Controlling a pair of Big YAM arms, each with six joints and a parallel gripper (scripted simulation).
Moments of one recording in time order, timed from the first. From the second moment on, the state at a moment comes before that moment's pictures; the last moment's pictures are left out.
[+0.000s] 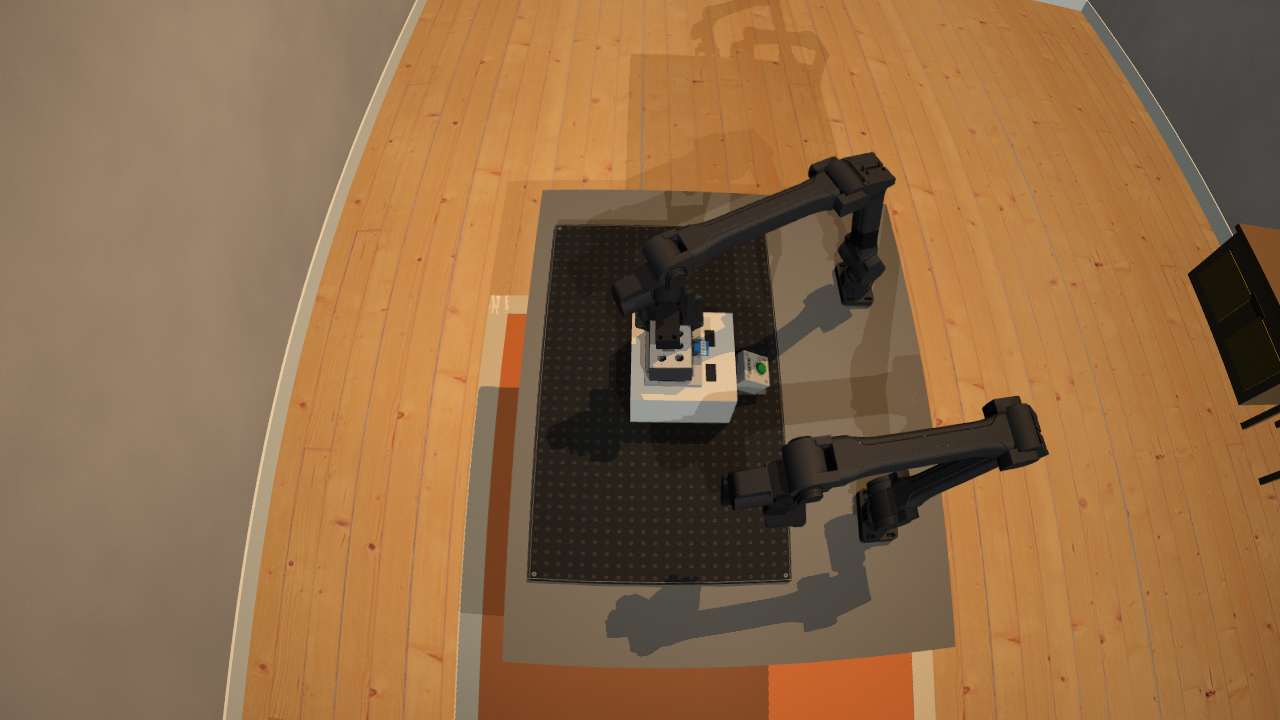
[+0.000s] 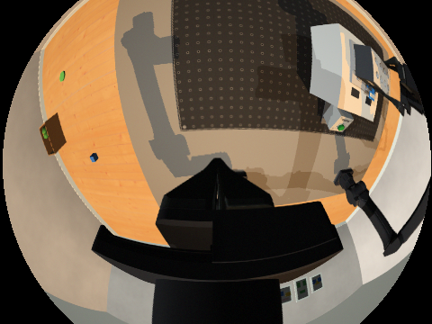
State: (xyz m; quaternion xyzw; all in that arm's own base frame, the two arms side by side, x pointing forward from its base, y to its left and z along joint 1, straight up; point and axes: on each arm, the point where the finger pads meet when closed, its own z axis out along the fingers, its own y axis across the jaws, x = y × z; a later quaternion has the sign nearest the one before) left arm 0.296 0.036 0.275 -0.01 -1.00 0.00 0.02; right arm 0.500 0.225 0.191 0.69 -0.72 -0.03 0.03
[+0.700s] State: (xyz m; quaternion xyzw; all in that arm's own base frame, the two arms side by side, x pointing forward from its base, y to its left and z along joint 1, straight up) left arm 0.295 0.036 0.276 -0.01 -1.00 0.00 0.02; right arm 0.500 0.225 0.191 0.69 -0.72 -0.03 0.03
